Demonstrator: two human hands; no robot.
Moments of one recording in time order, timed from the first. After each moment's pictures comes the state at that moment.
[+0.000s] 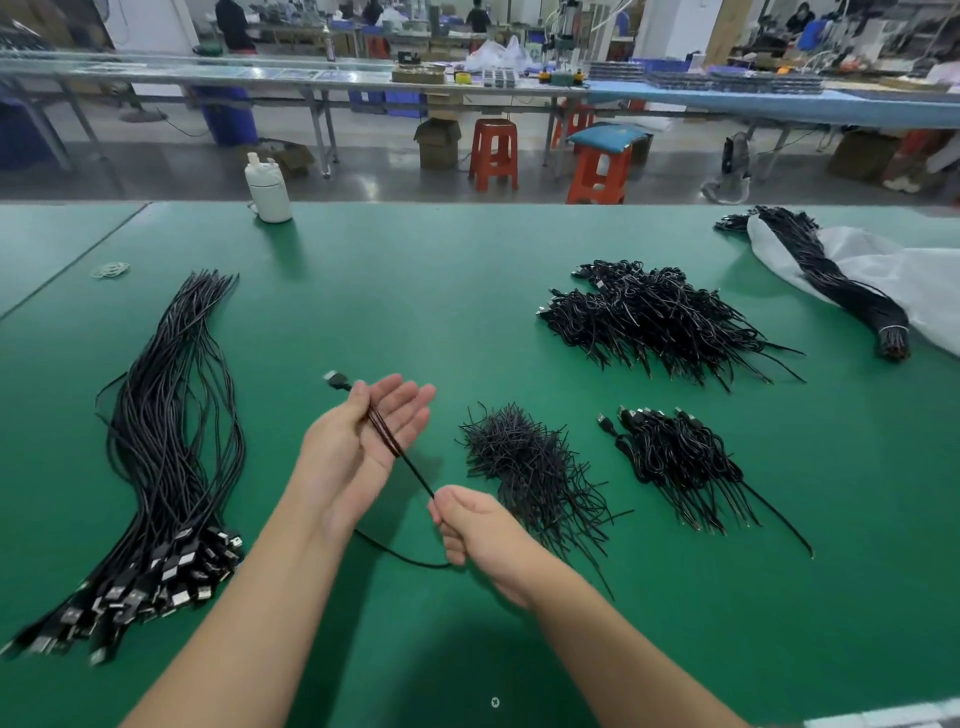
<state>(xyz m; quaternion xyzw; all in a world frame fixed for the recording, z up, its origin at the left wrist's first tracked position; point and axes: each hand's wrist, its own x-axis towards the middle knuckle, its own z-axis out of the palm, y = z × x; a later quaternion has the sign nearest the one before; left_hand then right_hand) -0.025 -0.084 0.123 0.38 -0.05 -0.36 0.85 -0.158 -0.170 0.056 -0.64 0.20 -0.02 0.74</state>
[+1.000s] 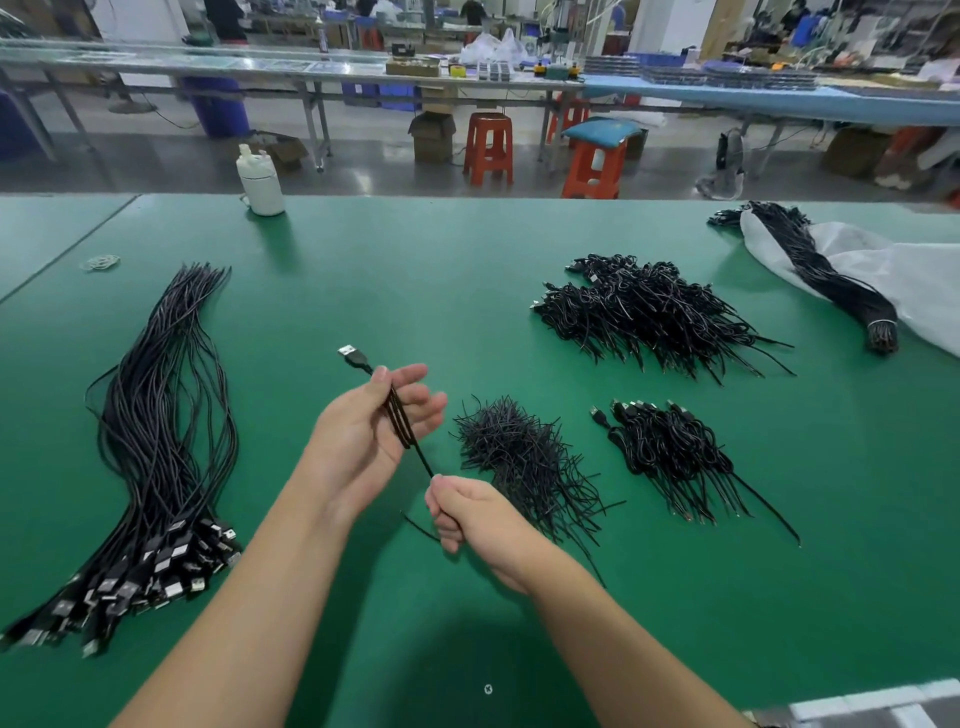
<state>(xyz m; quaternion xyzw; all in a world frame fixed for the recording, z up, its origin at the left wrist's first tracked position) -0.034 -0.090 0.125 0.41 -0.13 -0.38 0.82 -0.163 -0.172 0.064 -0.66 0.18 -0.02 0.72</state>
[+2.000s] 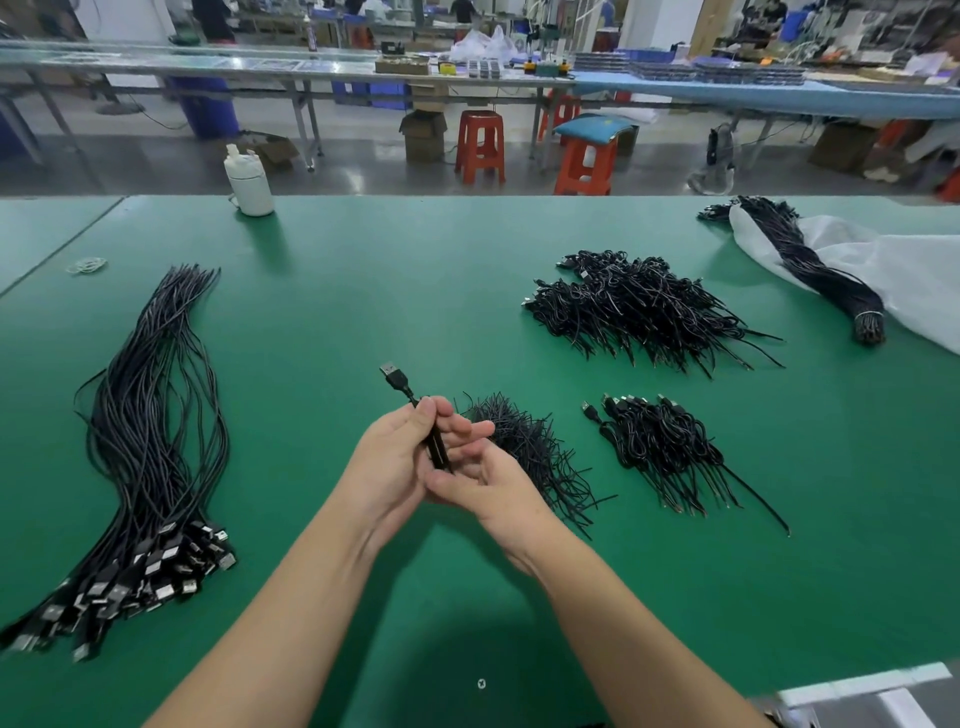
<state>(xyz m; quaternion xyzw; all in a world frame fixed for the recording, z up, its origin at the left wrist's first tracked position) -0.084 -0.106 0.125 0.43 -0.11 -0.40 0.80 -0.169 -0.186 0.084 -0.59 0.16 -0.13 0.78</state>
